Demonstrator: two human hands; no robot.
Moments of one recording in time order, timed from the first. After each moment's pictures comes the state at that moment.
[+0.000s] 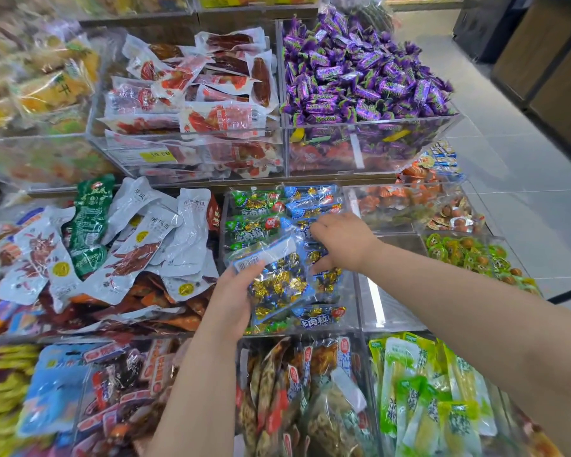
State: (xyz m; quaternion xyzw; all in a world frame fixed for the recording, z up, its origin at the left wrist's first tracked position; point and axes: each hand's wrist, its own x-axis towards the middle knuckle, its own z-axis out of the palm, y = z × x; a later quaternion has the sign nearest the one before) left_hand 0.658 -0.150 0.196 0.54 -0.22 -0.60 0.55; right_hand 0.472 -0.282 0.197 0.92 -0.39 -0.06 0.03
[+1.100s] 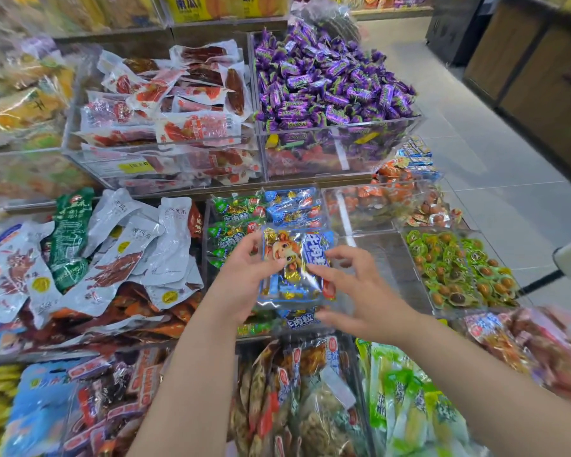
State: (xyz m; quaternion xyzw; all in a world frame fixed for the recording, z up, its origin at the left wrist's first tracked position) left_hand 0.627 -0.159 0.244 0.53 -0.38 -0.60 0.45; right_hand 0.412 -0.162 0.211 0.87 -0.36 0.26 -0.21
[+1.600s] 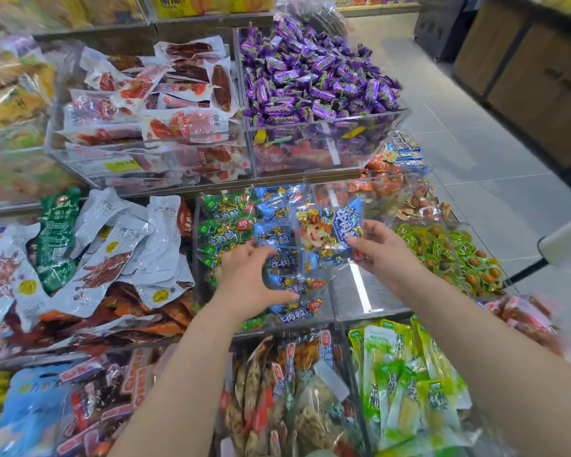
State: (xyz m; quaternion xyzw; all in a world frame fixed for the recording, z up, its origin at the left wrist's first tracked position) left_hand 0.630 -0.170 0.202 0.70 -0.67 -0.23 0.09; right_hand 0.390 -0.210 0.213 0.38 -0.54 0.43 -0.61
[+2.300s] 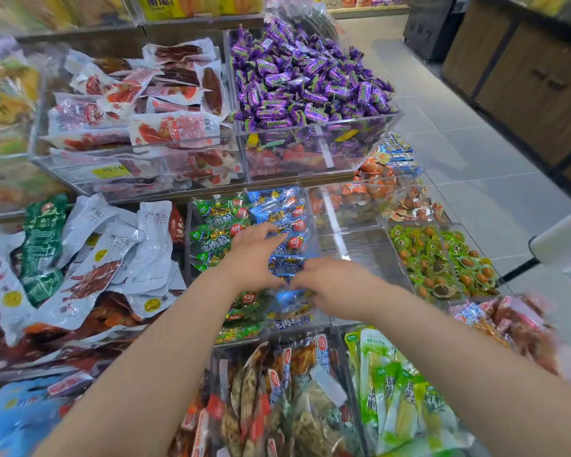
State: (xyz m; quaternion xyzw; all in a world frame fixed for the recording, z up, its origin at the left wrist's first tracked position) left_hand 0.629 -0.236 0.189 0.56 -0.82 -0.15 0.01; right_hand 0.436 -0.188 0.228 0.91 -0.40 -0.05 -0.13
